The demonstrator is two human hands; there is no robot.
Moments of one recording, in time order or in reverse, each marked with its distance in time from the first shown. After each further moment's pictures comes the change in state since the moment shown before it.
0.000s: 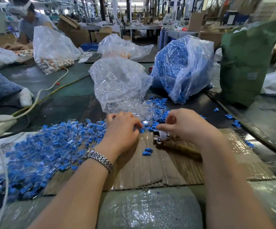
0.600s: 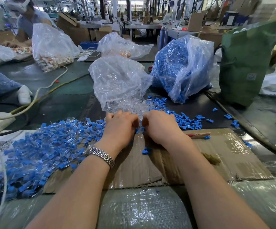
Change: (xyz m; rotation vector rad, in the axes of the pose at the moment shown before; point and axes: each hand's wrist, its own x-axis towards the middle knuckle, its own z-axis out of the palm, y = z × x) left_hand 0.004 -0.004 0.002 0.049 0.014 -0.031; right_hand 0.019 -0.047 0.042 -0.156 0.077 -0.120
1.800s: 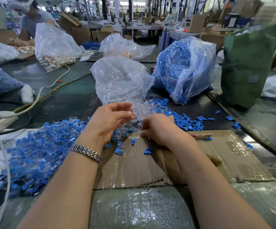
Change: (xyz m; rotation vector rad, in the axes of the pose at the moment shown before) left_hand -0.001 -0.021 -0.033 -1.523 -0.007 -0.440; right_hand 0.002 -0.002 -0.003 0.002 -0.119 -0.059
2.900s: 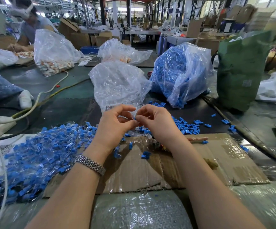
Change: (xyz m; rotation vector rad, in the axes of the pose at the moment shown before) left_hand -0.014 -0.009 0.015 0.476 -0.016 0.331; right_hand -0.009 0.005 -0.006 0.852 0.284 -0.076
